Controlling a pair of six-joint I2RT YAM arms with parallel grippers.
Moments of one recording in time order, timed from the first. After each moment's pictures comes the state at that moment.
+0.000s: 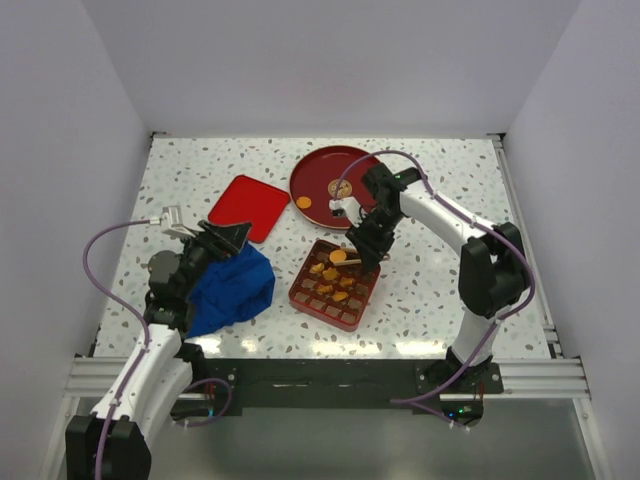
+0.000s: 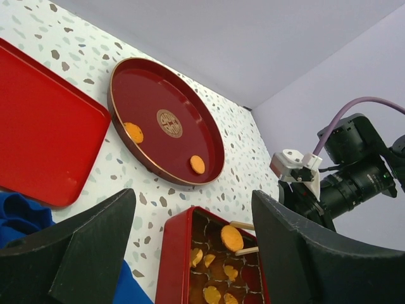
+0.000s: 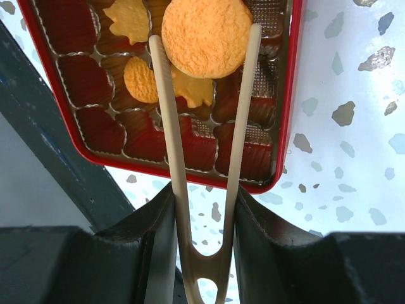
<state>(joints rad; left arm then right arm) -0.09 0.68 0.27 0.44 0.30 -0.80 0.49 1.81 1.48 -1.16 -0.43 -0.51</state>
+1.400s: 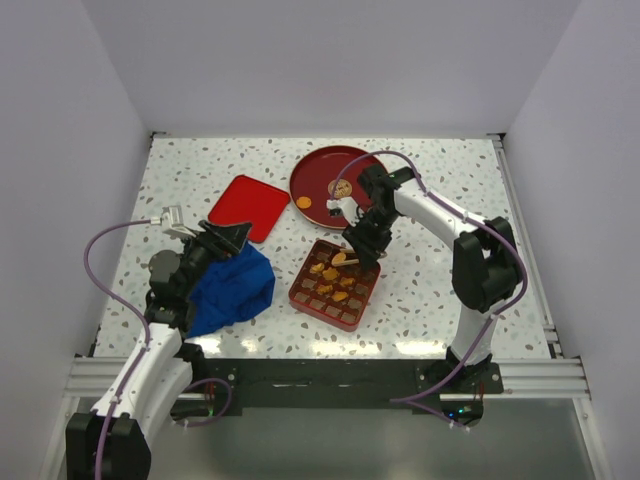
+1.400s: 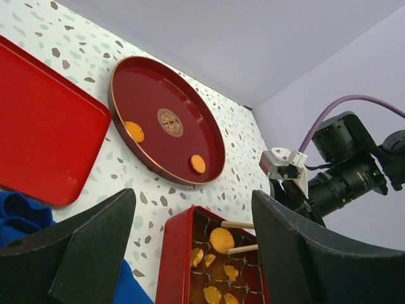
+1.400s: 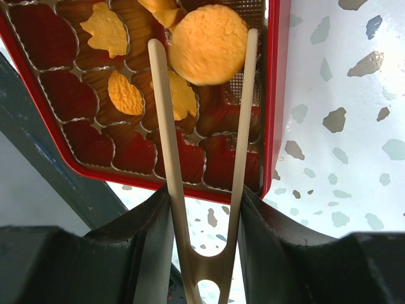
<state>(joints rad) -0.09 0.70 0.26 0.45 0.30 -0.81 0.50 1.87 1.51 -1.15 -0.41 -0.47</state>
